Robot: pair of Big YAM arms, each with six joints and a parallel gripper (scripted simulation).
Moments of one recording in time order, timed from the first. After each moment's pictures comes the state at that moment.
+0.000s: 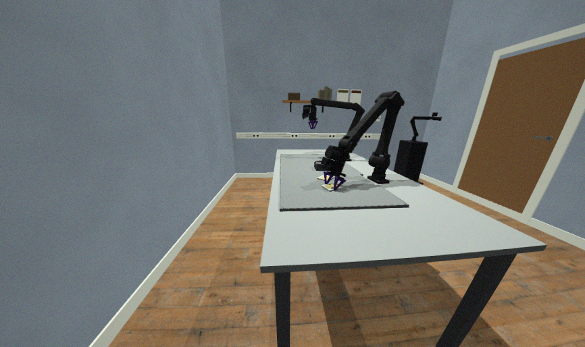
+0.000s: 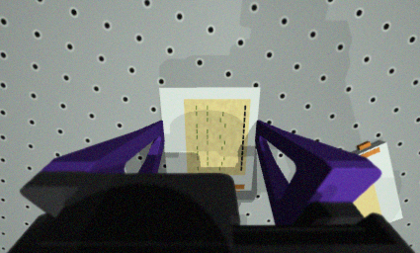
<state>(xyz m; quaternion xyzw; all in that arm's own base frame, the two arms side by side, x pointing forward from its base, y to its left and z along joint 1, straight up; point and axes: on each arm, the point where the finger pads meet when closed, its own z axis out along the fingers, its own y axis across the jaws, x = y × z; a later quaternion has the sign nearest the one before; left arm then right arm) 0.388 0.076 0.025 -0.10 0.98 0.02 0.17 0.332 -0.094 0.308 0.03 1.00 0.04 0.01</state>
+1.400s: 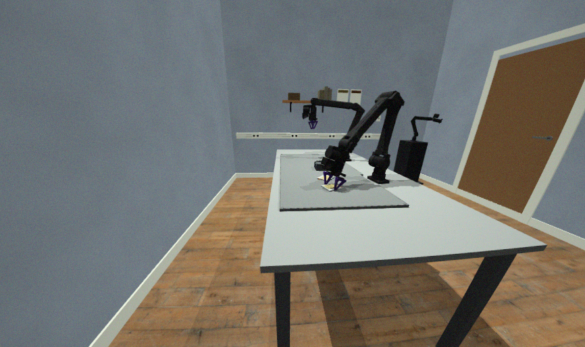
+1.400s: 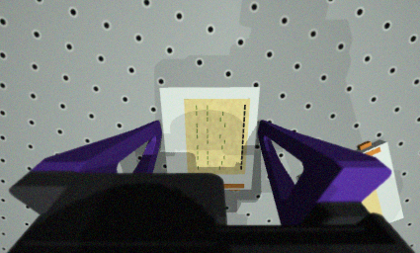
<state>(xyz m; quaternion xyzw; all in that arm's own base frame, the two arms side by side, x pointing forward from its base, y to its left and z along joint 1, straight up) 0.388 0.076 0.024 -0.10 0.98 0.02 0.17 0.332 -0.094 0.308 0.03 1.00 0.04 0.01</state>
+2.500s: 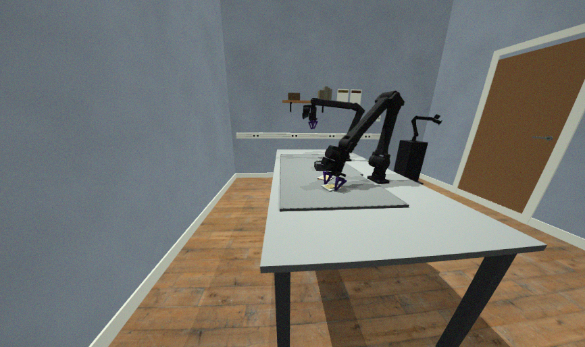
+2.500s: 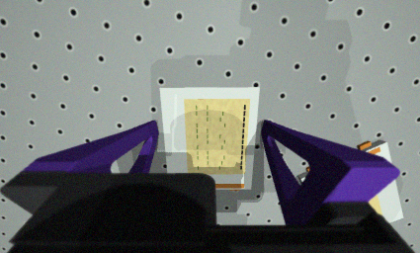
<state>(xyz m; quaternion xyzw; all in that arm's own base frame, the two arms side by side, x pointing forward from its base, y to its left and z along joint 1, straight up) 0.388 0.076 0.024 -0.10 0.98 0.02 0.17 0.332 -0.094 0.308 0.03 1.00 0.04 0.01</state>
